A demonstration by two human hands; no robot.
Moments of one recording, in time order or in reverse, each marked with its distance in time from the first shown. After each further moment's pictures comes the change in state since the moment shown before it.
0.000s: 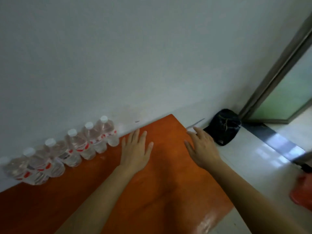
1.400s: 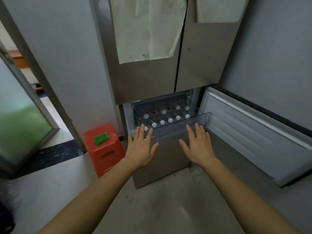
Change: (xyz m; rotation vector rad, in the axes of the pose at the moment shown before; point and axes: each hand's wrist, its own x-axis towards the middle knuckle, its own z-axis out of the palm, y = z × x) left_hand -0.350 1.085 0.244 0.070 -0.324 1.535; right_hand -0.762 0.709 -0.315 -0.197 0.250 1.531
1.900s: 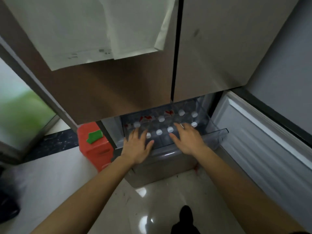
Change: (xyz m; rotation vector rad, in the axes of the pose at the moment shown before) left_hand 0.211 0.000 0.068 -0.067 -0.140 -0.192; right_hand 0.244 0.051 0.061 0.096 -0.223 -0.204
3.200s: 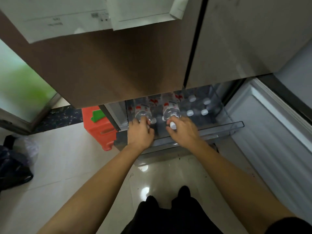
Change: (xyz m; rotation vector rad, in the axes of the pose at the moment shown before) left_hand 0.022 0.008 0.021 -0.236 0.144 -0.244; right_hand 0.028 -0.012 0.044 0.158 0.045 -0.101
